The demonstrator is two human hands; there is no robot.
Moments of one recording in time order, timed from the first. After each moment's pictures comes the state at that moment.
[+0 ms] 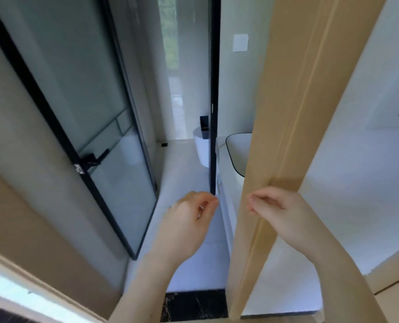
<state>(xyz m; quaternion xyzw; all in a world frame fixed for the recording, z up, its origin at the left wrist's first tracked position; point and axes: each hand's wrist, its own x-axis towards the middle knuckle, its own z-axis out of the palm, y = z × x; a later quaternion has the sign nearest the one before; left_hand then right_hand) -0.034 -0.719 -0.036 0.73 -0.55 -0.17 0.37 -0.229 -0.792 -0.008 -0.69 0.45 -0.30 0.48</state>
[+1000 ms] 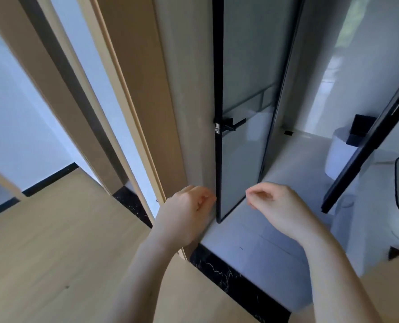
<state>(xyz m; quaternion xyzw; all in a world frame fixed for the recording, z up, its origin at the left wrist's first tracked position) 0.102 -0.564 -0.059 0.91 -0.30 -0.06 0.28 0.008 -0.768 -0.064 -0.85 0.22 -0.07 0.46</state>
